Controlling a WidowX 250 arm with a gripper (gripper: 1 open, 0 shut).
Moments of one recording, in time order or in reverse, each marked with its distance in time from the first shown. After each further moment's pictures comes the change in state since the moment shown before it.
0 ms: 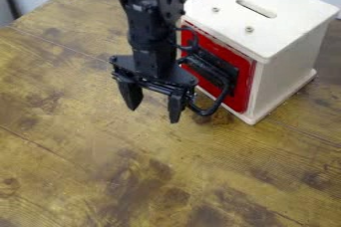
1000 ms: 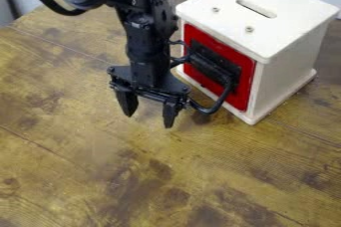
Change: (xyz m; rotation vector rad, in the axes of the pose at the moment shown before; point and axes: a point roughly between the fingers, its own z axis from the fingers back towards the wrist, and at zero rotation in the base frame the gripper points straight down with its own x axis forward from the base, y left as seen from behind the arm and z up) arm 0.006 0.006 -0.021 0.008 0.007 0.018
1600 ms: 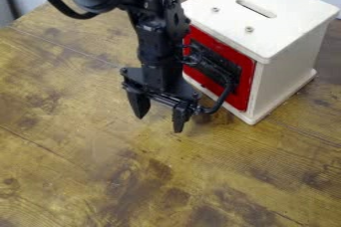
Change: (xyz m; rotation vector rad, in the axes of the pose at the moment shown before) arm 0.000 -0.015 0.001 -0.018 -0.010 -0.099
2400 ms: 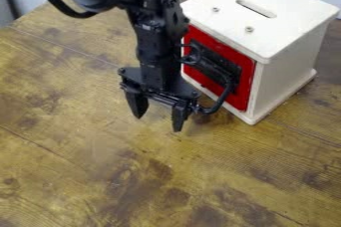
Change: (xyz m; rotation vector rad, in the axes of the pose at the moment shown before) arm 0.000 0.003 0.000 0.008 0.004 0.054
